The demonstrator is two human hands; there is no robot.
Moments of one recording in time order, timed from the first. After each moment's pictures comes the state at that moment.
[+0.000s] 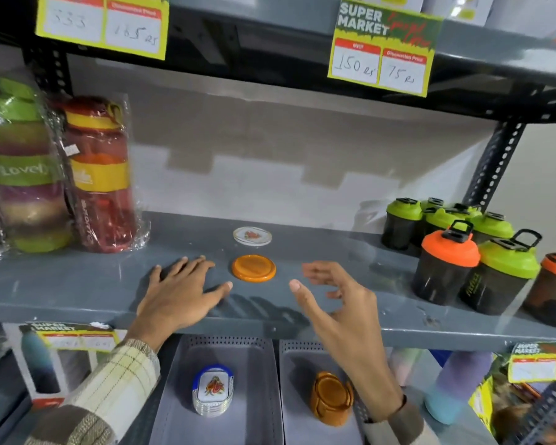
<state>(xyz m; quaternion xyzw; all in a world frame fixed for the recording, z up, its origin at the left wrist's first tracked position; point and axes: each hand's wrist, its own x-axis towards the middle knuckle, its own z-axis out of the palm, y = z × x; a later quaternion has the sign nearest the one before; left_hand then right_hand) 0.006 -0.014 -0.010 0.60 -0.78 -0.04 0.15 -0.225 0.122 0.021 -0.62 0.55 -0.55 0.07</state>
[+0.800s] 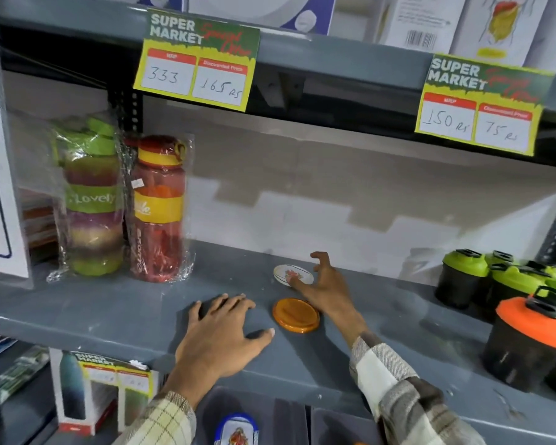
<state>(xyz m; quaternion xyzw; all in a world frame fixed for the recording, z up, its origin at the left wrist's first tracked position) 0.005 -0.012 -0.009 0.61 -0.76 -0.05 0.22 -0.209 -0.094 0.028 -0.65 0.66 -0.36 0.12</state>
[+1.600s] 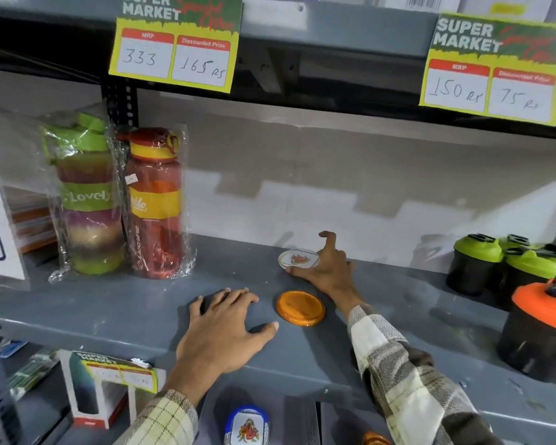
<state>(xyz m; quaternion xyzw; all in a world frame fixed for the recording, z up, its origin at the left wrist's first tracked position) 0.004 -0.010 -0.007 0.61 -0.76 -0.05 0.22 -0.215 -0.128 0.022 -0.65 0.63 -0.41 0.08</state>
